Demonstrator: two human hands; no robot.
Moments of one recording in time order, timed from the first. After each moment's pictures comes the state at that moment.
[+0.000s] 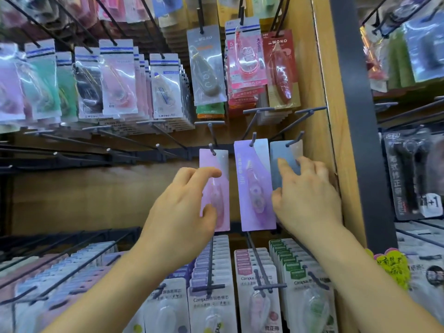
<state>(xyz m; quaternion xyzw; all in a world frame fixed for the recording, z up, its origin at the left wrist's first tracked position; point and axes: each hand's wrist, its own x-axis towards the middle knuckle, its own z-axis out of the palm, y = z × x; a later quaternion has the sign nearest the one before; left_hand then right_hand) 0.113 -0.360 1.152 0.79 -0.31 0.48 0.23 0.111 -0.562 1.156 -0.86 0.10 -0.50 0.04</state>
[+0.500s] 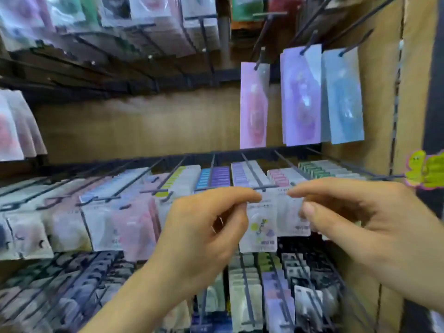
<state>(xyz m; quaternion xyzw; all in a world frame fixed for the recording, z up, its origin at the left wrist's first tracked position) 0.061 -0.289 1.044 0.73 -0.43 0.39 0.36 0.003 -0.499 1.047 -0.83 -0.21 -0.37 0.36</state>
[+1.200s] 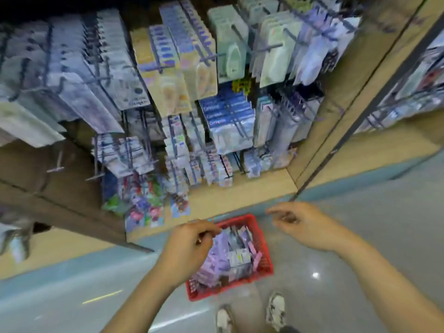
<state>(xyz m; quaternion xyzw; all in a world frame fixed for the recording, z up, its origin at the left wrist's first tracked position) -0.010 -0.009 0.645 0.87 -0.30 -0.14 0.37 -0.099 -0.265 0.670 -0.90 0.13 0.15 0.40</state>
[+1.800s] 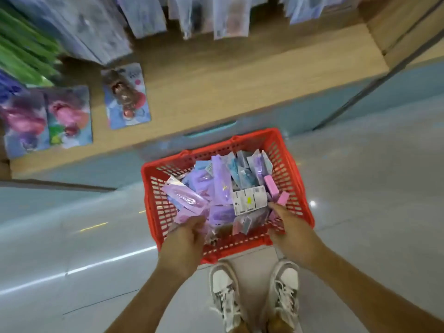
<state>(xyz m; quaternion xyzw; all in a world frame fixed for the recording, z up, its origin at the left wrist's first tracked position) -0.030 0.014 0.145 0.90 -0.08 -0.35 0.24 -0.124 -0.209 0.134 -0.84 0.28 0.27 0.38</state>
